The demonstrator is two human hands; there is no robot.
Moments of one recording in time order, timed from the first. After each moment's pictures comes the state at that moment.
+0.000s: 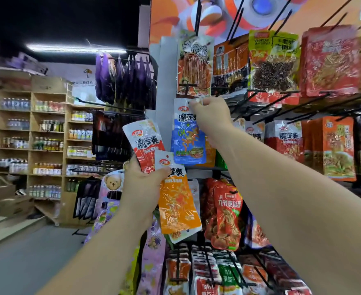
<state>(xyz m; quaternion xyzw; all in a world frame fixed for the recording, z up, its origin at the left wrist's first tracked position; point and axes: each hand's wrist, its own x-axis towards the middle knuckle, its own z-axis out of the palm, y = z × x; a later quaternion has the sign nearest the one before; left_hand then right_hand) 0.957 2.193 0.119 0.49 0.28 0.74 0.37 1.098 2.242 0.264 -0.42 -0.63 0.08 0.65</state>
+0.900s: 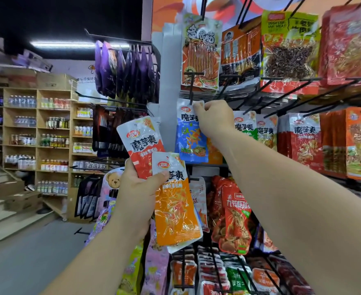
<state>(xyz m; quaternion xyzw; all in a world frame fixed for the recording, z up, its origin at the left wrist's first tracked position) 0.944 2.207 0.102 0.50 0.26 0.73 0.39 1.101 2.279 0.254 -0.51 -0.63 -0.01 0.59</state>
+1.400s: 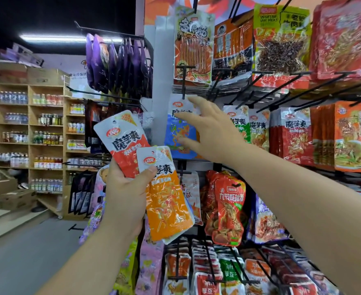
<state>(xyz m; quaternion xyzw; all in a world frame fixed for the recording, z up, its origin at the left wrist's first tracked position) 0.947 2.201 0.094 0.48 0.22 0.78 0.34 1.134 2.257 0.213 -0.40 -0.78 -0.36 0.31</state>
